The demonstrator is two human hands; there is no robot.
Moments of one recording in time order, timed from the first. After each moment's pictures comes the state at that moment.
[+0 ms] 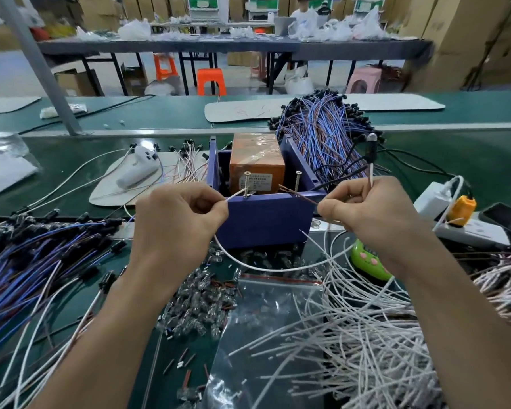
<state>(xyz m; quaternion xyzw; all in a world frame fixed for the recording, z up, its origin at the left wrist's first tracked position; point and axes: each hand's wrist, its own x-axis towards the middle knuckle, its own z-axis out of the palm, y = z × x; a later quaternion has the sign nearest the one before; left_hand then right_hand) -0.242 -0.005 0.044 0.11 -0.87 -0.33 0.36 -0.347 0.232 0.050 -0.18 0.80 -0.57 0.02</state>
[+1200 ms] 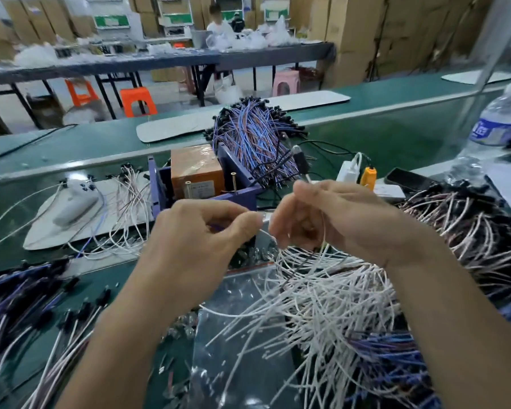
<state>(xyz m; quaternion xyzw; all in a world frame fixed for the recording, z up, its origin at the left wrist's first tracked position) -0.215 0.054 0.084 -0.04 -0.90 -0.41 0.13 -0.284 0.279 0.080 -0.26 0.67 -0.65 0.23</state>
